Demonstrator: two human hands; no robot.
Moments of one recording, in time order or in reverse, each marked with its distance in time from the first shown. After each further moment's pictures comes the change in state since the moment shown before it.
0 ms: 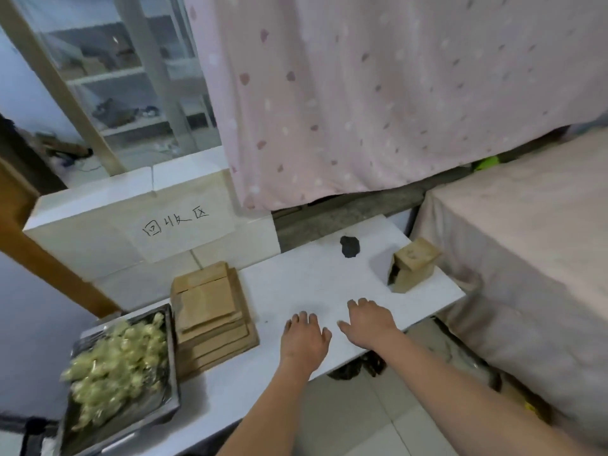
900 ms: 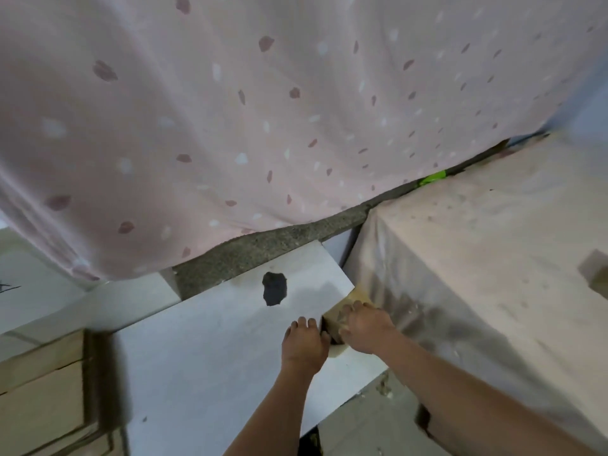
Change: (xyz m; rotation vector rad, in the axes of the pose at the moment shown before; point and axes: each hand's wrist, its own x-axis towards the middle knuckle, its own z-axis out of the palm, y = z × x) left_hand 0.273 0.195 0.009 -0.179 -0.092 0.095; right_hand 0.181 0.240 -0.074 -0.172 -0.146 0.078
